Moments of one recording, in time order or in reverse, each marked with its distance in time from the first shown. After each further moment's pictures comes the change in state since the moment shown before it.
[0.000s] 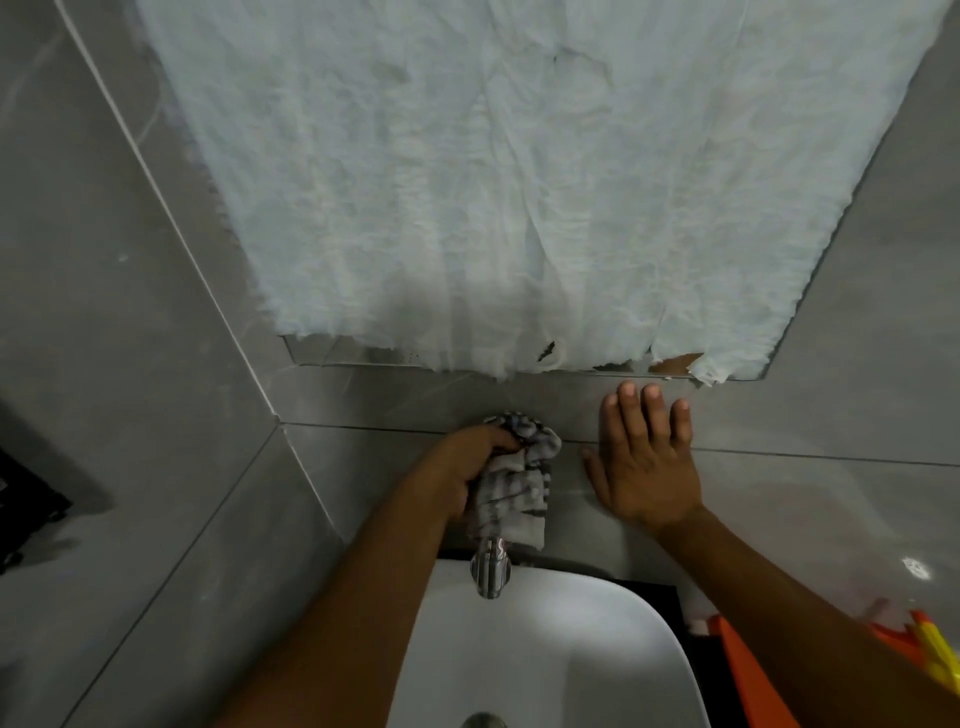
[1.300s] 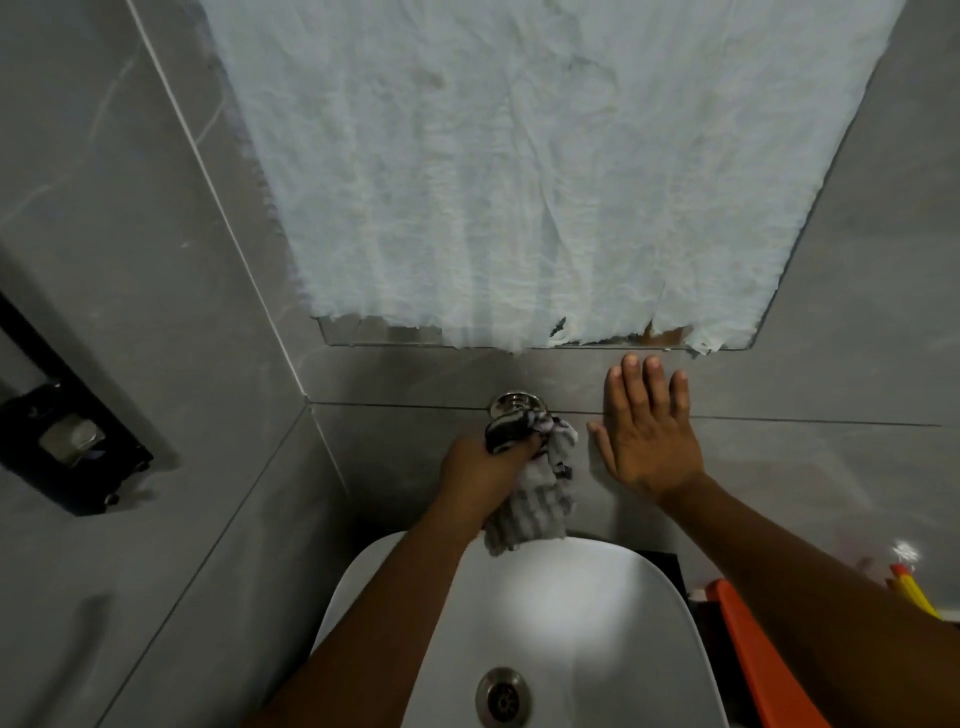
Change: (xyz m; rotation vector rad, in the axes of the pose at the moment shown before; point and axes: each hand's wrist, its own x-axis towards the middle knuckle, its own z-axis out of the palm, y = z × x) left_hand -0.050 -0.051 0.004 0.212 0.300 0.294; right_hand 0.000 -0.004 -0.021 0.053 -0.231 0.031
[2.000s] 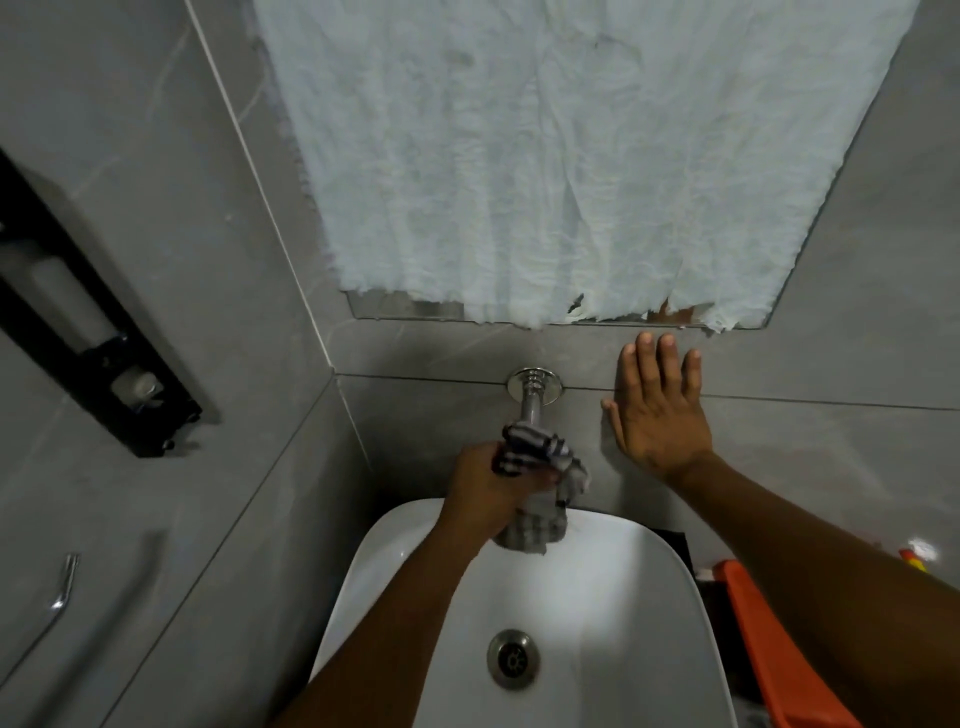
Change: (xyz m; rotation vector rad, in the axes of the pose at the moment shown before) left_hand -0.026 -0.042 -0.004 0.043 -0.121 0.115; right_hand -0.002 -0.003 0.000 0.003 -0.061 0.018
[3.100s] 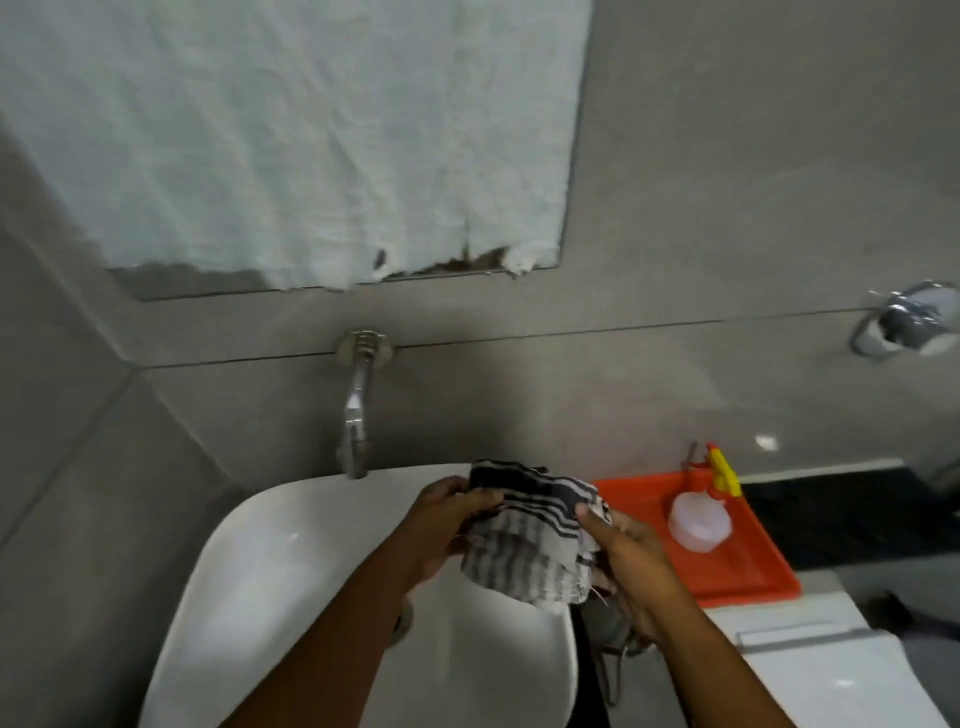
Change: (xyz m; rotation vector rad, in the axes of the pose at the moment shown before) left_hand -0.018 -0.044 0.123 -0.331 -0.317 -0.305; right_hand -0.211 0.010 -0.131 1.618 -0.460 1.511
